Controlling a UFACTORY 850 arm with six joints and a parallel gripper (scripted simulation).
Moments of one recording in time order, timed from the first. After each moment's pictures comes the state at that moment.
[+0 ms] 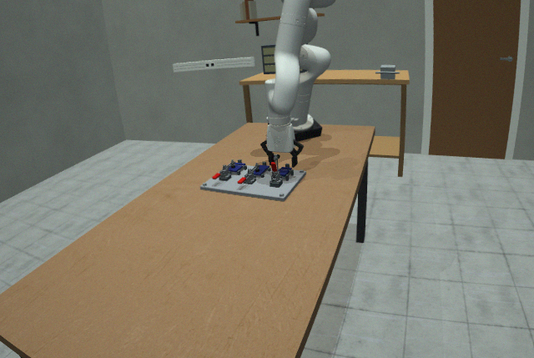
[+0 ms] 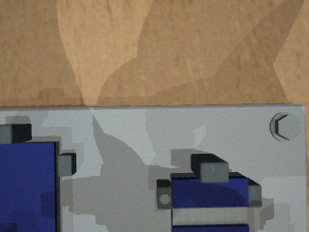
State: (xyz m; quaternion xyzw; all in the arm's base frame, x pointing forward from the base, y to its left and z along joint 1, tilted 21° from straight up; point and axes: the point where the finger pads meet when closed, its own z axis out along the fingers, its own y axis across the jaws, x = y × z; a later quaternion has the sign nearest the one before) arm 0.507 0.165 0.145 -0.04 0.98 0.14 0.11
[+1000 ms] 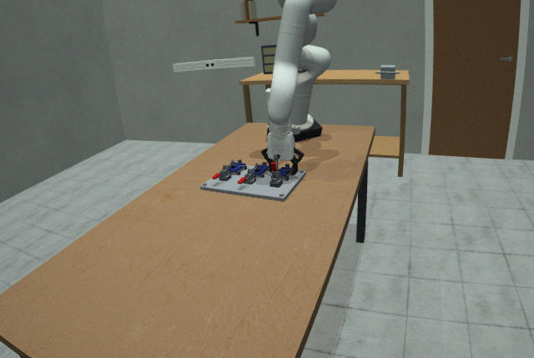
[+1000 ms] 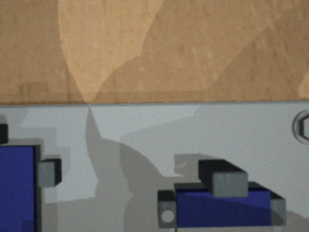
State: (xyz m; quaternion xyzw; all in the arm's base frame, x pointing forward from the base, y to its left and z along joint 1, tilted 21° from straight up) arm 0.514 0.174 0.116 -0.04 0.98 0.14 0.11
